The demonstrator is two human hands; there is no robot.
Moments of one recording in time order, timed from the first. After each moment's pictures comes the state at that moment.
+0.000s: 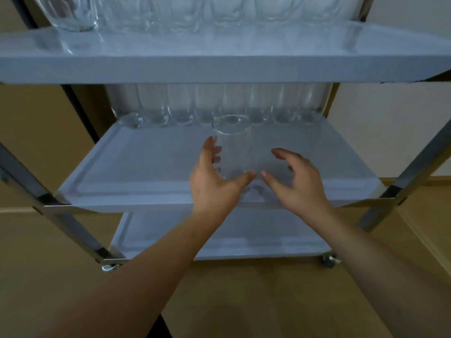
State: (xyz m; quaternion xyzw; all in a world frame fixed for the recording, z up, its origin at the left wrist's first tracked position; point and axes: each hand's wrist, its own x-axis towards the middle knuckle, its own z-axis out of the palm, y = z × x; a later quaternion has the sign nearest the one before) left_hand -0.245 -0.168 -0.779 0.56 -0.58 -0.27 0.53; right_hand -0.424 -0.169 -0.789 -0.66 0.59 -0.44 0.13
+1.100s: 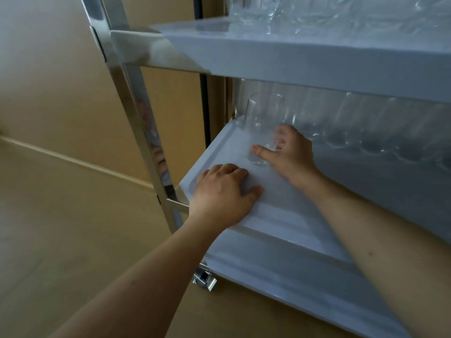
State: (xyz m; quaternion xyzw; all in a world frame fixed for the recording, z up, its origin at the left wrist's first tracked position) left_hand -0.019 -0.208 -0.785 0.72 -0.67 0.00 0.19; right_hand -0.151 -0.328 -0.767 -0.69 0.51 -0.43 0.29
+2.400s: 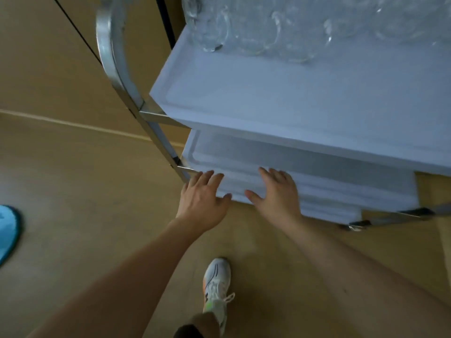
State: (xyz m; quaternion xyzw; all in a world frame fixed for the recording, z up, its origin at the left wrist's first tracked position) left_hand -0.051 -0.059 -0.647 0.74 -0.64 -0.19 0.07; right_hand -0.242 -0.107 -0.660 -0.74 0.63 -0.05 0.24
